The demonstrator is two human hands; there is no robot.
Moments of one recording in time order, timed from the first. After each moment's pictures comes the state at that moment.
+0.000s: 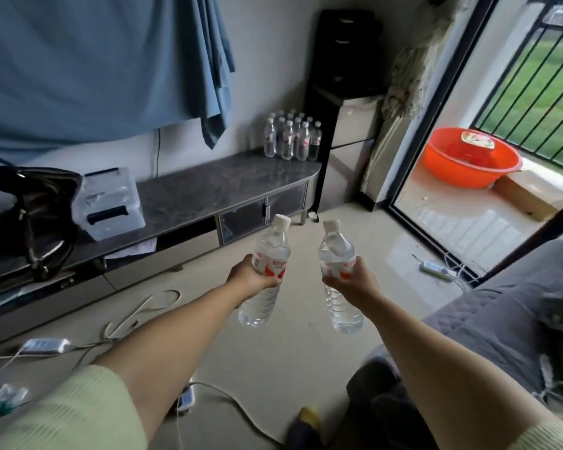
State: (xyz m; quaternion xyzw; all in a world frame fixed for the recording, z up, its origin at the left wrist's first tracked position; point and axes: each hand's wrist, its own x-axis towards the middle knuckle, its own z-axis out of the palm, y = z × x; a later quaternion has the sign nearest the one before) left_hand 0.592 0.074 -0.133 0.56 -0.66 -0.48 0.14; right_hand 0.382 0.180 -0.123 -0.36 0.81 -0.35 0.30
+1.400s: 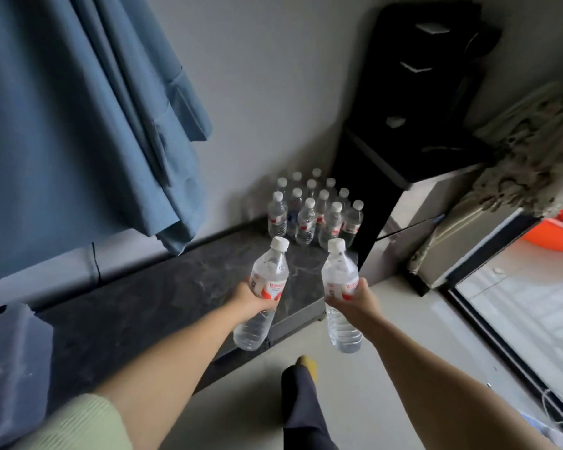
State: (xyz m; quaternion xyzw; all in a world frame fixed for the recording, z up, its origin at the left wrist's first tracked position) left_hand 0.340 -0.571 -0.174 0.63 -0.57 -0.52 0.09; right_hand 0.121 -0.486 -0.184 -0.33 0.82 -0.30 0.36
